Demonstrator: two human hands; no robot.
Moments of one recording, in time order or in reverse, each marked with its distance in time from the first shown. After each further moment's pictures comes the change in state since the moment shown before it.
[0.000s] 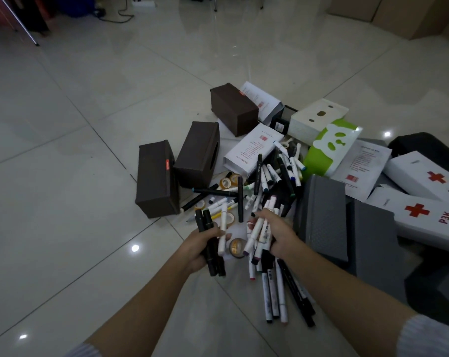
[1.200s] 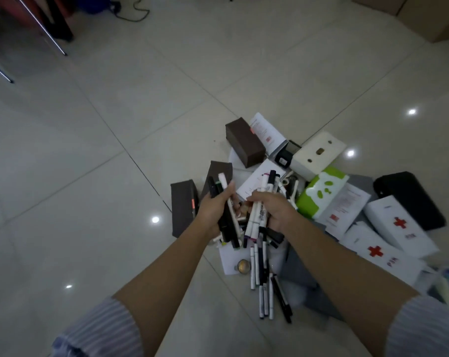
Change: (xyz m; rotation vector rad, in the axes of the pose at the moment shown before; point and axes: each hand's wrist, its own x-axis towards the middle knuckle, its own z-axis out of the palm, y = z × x) left_hand -0.142 0.256 0.163 0.028 0.174 0.174; right_hand -0.162 -0.244 0.137 -0.187 -0.030 -0.001
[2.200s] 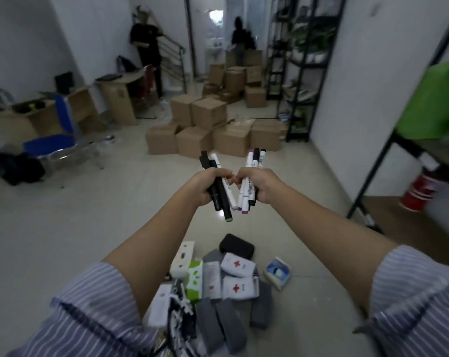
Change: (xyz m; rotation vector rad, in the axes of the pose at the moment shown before) left_hand -0.493 0.303 0.429 0.584 -0.905 -0.033; right_hand -0.625 -0.344 -0.178 0.395 0.581 -0.589
